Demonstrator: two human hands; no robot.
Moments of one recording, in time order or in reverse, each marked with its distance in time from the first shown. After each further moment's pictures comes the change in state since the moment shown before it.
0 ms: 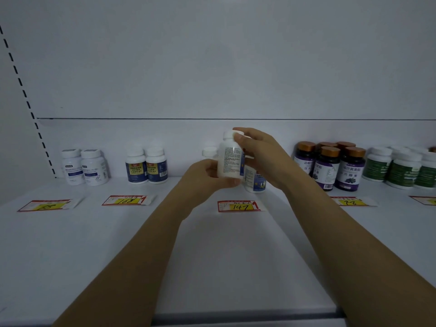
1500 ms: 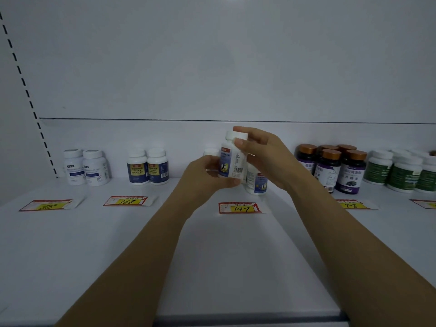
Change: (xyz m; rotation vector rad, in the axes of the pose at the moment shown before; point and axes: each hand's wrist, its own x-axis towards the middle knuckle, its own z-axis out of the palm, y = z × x) left_hand 0.001 0.000 -0.001 0.007 0.100 0.064; right_hand -0.009 -0.007 -0.004 0.055 -0.086 -0.067
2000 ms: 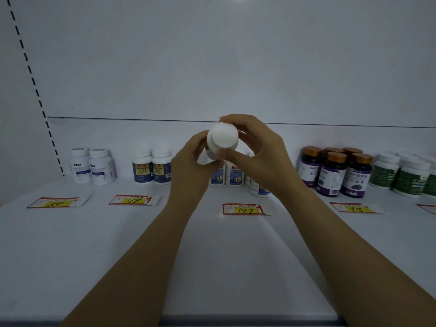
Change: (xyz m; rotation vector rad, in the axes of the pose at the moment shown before) left_hand 0.008 -0.006 -0.010 0.144 0.468 0.416; right_hand -0.012 -0.009 0.030 -0.450 0.061 -0.619
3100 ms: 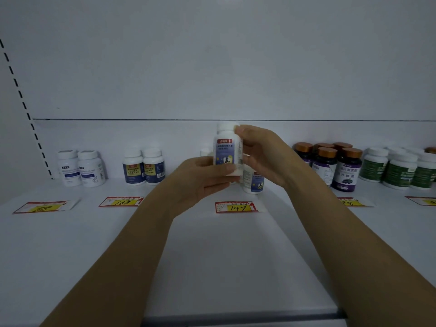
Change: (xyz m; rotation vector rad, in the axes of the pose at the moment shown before) left_hand -0.003 0.024 -0.009 -0.600 -0.638 -0.726; right_hand 0.009 0.009 -0.025 0.731 -0.067 0.711
